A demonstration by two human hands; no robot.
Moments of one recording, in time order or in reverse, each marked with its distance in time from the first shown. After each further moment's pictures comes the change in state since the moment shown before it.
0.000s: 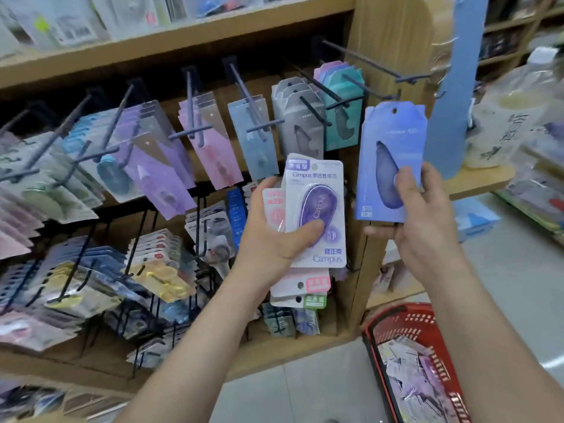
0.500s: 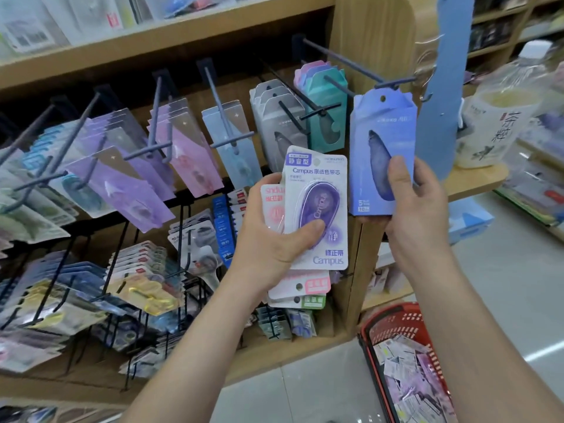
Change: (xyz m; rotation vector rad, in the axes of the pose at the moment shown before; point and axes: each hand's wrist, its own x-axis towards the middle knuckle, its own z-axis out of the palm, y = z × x) left_hand 0.023 0.004 0.022 -0.015 -0.060 0.015; right_hand 0.028 -0.003 0.001 0.003 0.102 -0.131
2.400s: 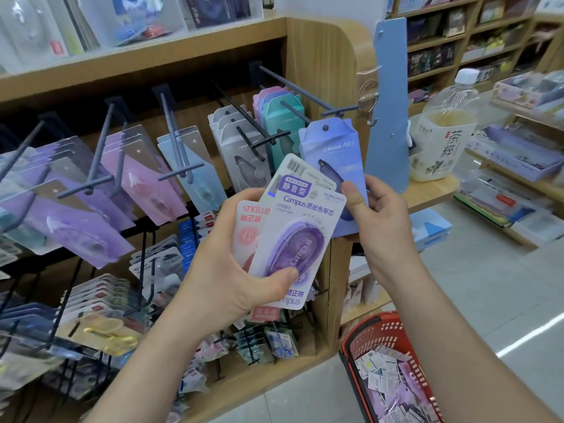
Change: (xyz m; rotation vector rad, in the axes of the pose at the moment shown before) left_hand -0.008 0.035 -0.004 0.197 -0.263 0.185; right_hand 0.016 0.000 -0.017 -0.179 -0.059 -0.034
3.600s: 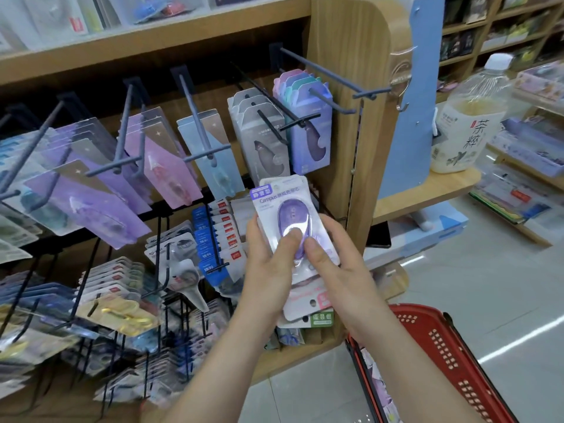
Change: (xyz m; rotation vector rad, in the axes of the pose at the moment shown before) left_hand 0.003 -0.057 0.044 -0.376 0.383 -0.298; right_hand -0.077 0.016 0.041 0.125 -0.315 0.224
